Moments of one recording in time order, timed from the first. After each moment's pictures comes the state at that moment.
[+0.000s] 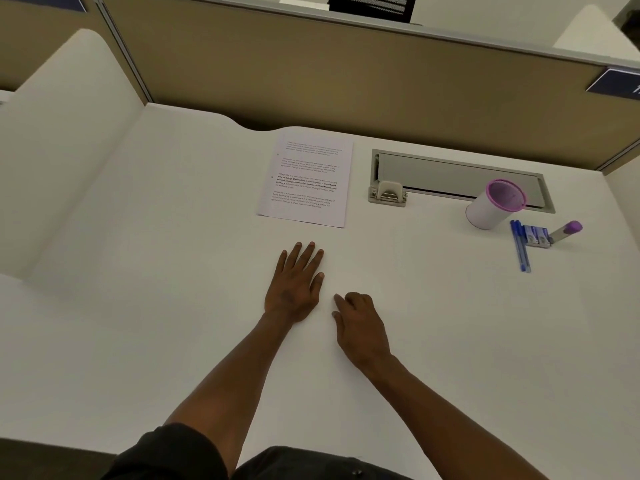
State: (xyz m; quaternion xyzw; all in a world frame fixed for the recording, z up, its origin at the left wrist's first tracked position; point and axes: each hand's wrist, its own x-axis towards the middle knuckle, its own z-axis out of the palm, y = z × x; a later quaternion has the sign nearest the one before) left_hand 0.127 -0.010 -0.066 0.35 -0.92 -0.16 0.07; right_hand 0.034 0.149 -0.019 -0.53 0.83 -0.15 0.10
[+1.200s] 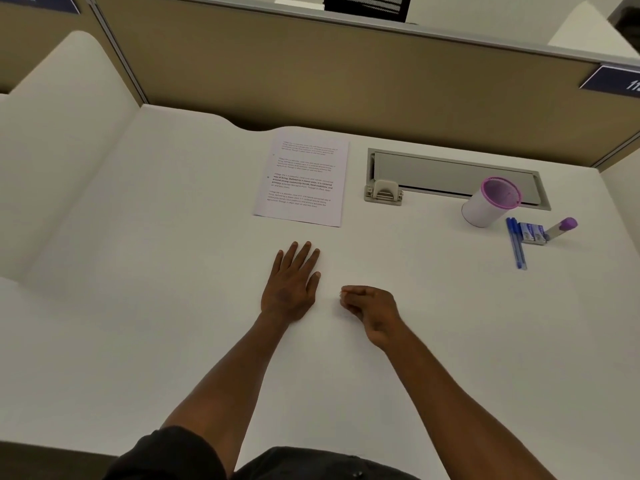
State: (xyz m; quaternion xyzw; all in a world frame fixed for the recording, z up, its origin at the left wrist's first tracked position) left_hand 0.128 -0.007 -0.064 0.35 -0.92 -0.16 0.08; right_hand -0.008 0.132 -0.009 -0.01 0.64 -0.58 0.49
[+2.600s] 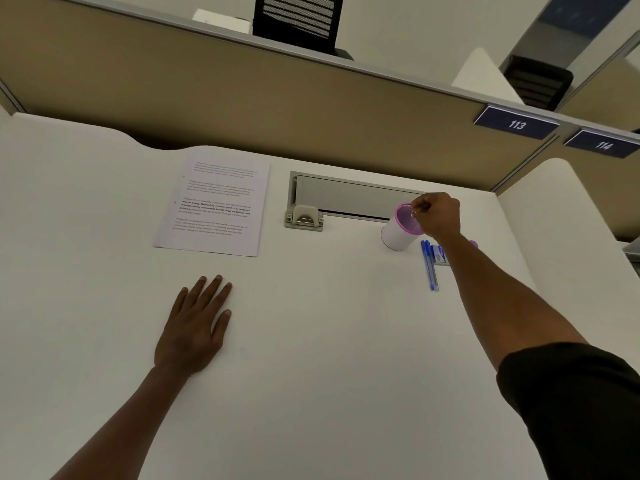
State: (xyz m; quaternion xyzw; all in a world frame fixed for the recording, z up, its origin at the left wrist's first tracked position) left_hand 0.127 -0.010 -0.072 0.35 -0.92 -0.15 0.10; right_hand -0.354 0.119 0.101 -0.32 0.92 -0.21 0.01
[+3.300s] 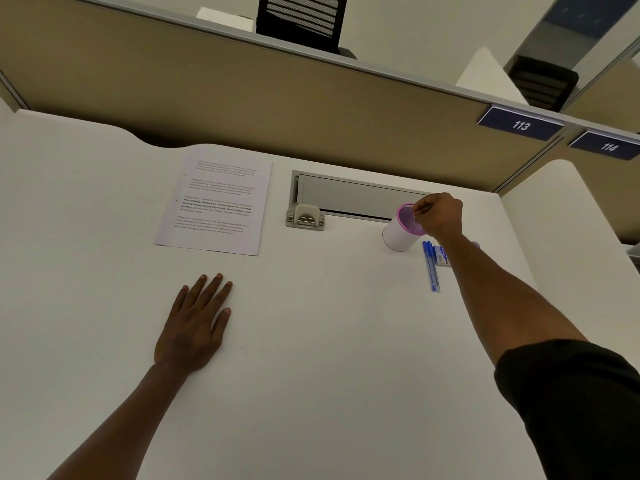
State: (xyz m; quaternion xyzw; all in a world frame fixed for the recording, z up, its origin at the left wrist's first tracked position) left_hand 0.125 -0.009 -0.070 0.36 -0.92 -0.15 0.10; right_hand -0.359 0.115 0.098 -0.30 0.93 -0.20 0.03
